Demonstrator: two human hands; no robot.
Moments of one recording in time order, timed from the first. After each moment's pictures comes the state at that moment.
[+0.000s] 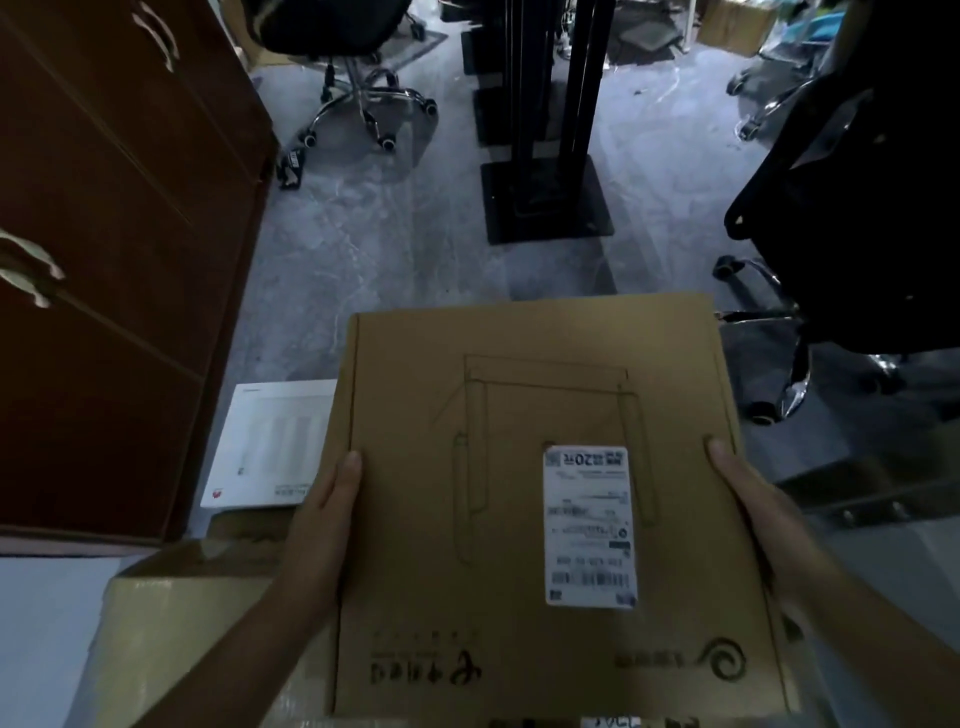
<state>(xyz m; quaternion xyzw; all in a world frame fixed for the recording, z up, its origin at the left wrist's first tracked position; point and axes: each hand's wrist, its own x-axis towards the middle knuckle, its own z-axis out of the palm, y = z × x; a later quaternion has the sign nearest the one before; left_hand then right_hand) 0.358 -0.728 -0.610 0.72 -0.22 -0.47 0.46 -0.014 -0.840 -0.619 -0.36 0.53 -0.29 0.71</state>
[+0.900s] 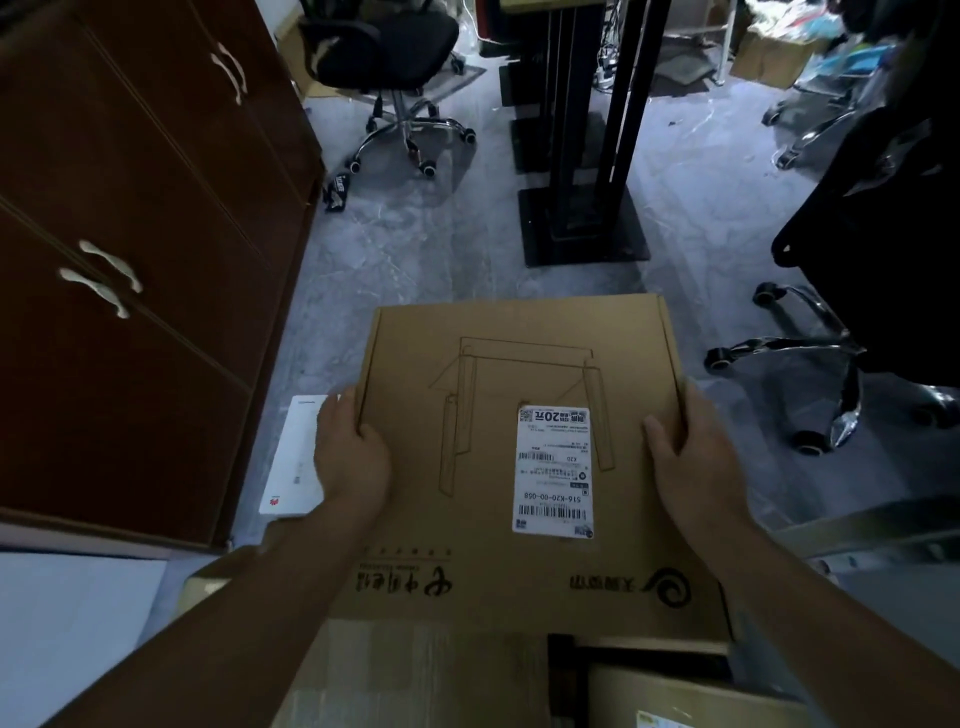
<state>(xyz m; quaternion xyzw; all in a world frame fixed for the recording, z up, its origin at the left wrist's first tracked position) 0.423 -0.784 -0.605 0.86 -0.34 -0.17 0.34 0.126 -0.859 -0.596 -0.61 0.68 -0.26 0.31</state>
